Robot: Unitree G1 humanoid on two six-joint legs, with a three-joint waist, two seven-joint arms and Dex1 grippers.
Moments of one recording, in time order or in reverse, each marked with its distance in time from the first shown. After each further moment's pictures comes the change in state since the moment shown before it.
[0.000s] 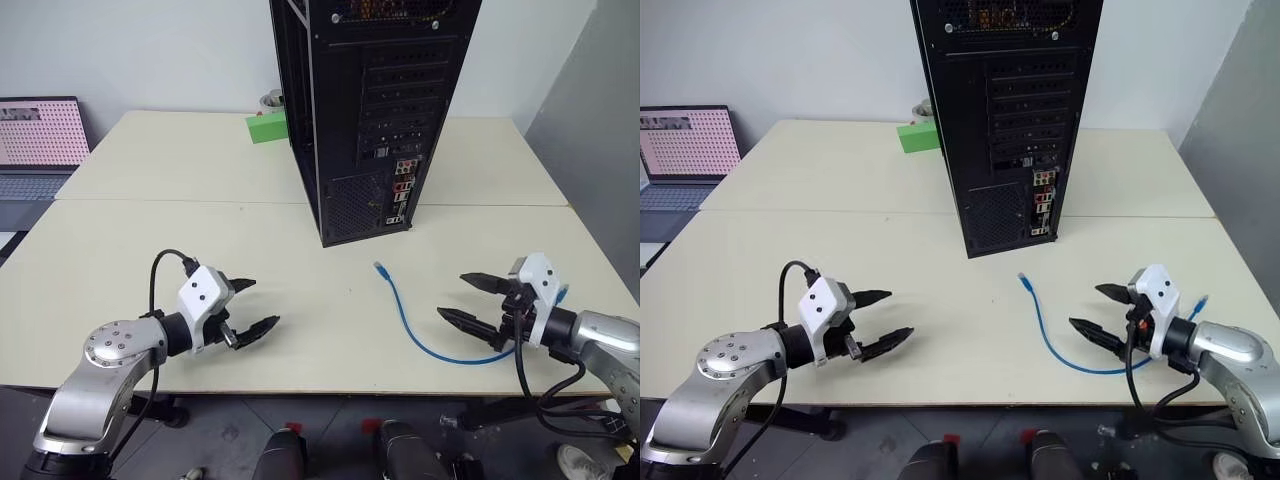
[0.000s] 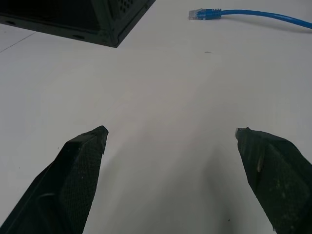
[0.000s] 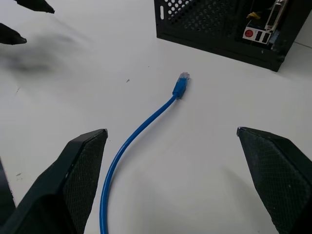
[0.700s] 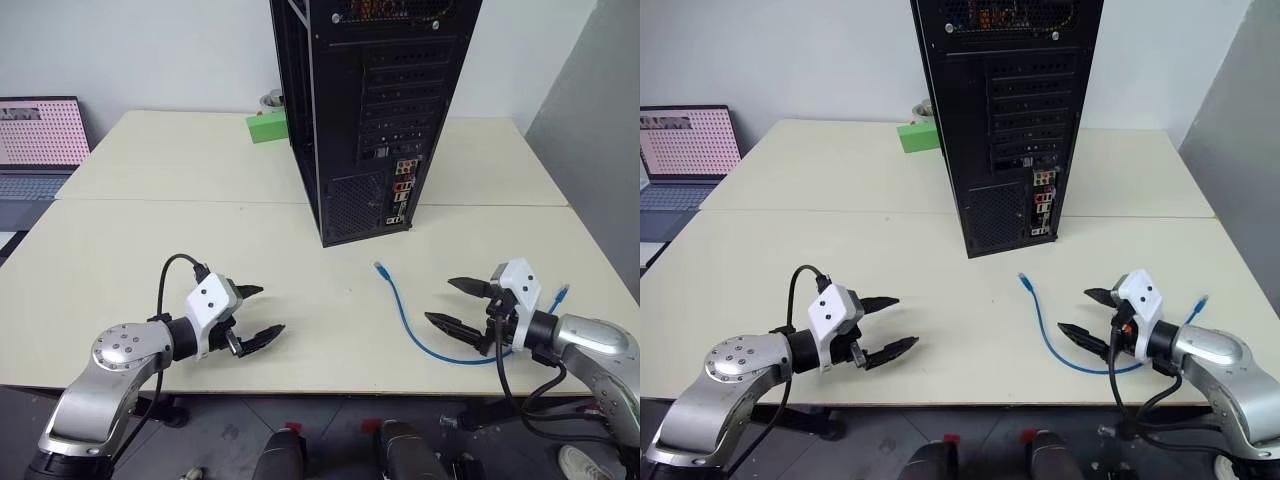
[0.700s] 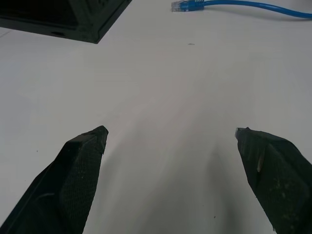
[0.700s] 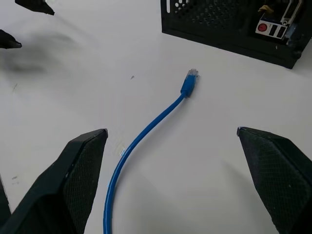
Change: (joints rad) left arm 0.006 0.006 -0.044 0.001 0.027 -0.028 -0.005; right arm -0.020 0.049 0.080 -0.015 -0.052 -0.008 -0.057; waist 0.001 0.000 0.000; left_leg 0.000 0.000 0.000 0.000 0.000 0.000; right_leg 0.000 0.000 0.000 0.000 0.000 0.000
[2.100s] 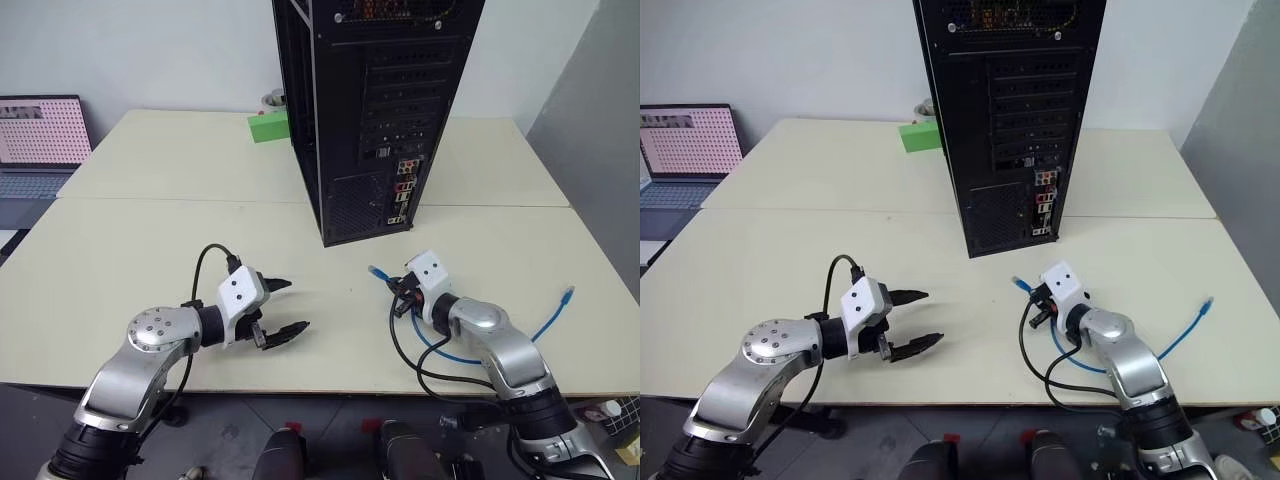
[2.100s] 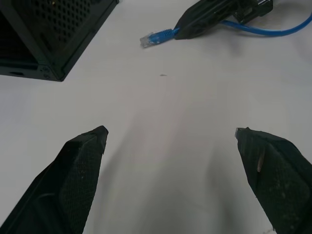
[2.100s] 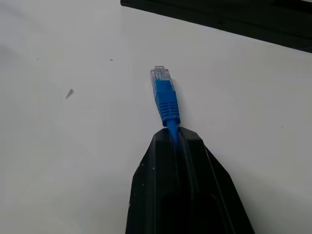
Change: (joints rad) left arm -0.151 -0.034 -0.145 0.069 0.015 -0.039 -0.042; right arm -0.291 0.343 0.298 0.331 -0.379 -0.002 -0.250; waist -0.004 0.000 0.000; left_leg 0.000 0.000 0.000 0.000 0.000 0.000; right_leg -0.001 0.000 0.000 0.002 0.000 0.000
